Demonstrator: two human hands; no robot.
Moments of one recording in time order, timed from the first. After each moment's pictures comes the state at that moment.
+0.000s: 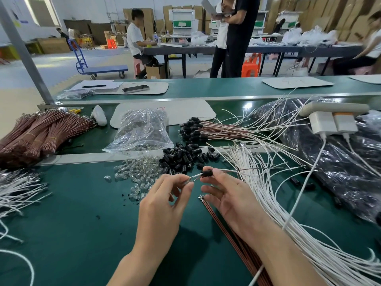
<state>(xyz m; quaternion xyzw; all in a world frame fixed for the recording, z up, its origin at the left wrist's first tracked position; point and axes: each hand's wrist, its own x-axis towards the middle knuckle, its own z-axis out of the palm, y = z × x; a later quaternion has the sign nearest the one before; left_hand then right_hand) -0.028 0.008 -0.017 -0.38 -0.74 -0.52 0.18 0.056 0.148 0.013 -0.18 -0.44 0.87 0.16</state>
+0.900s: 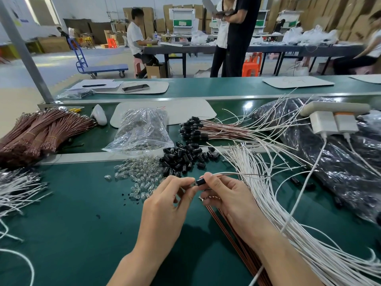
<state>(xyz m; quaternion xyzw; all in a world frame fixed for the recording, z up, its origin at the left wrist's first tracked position) -0.026 0.008 -0.019 -0.41 -0.75 -0.50 0.16 0.055 0.143 0.008 -0.16 -0.56 0.79 0.17</state>
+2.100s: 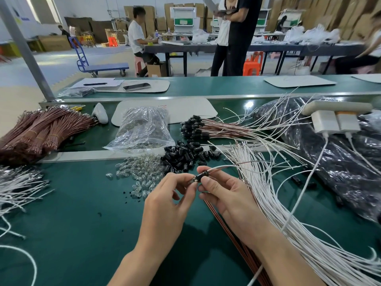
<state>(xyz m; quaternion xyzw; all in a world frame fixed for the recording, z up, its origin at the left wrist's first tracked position) -0.026 0.009 -0.018 -0.39 -0.73 -0.53 0.16 0.055 0.143 0.003 -0.08 -0.51 0.84 0.17</state>
